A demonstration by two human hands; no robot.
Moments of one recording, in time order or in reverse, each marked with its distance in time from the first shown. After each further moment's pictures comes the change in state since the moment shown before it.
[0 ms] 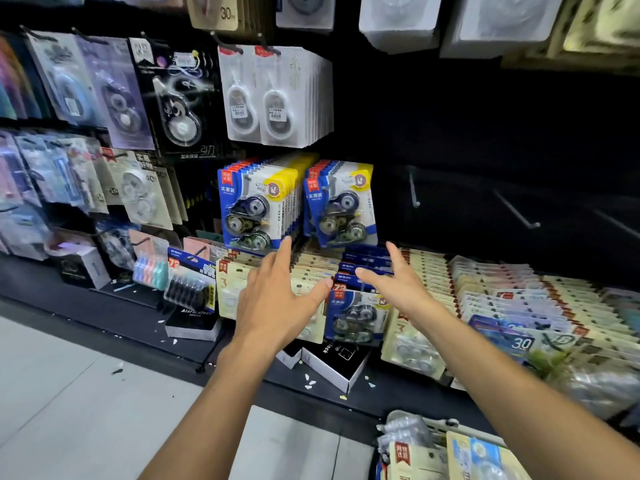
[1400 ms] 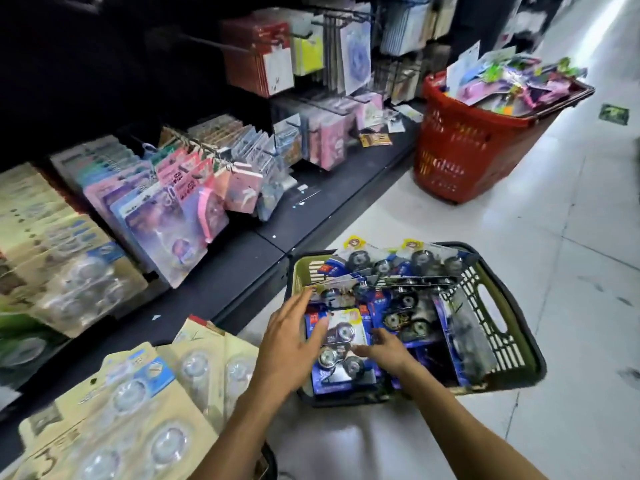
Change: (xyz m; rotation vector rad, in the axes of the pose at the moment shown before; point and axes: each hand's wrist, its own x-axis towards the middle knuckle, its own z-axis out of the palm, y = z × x) left_hand -0.332 0.323 0.544 -0.158 -1.056 0.700; right_hand -0.398 0.609 -0.328 0.499 0.686 0.954
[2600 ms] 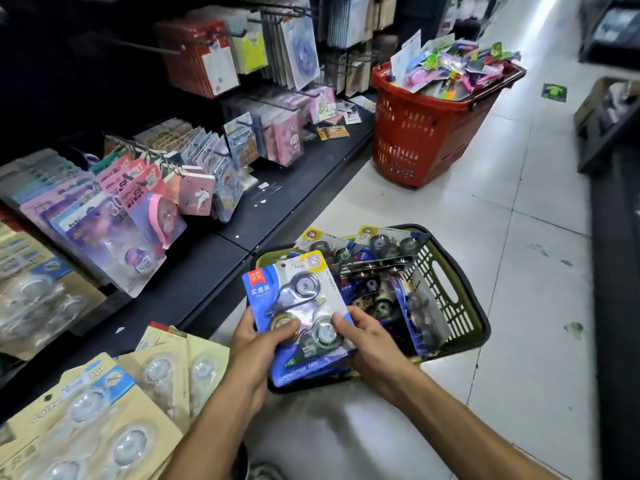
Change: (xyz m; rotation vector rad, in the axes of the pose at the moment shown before) left_hand -0.022 0.036 0.013 -1.100 0.018 -0.493; right_hand -0.122 -0.038 -0.018 0.808 -0.210 -0.197
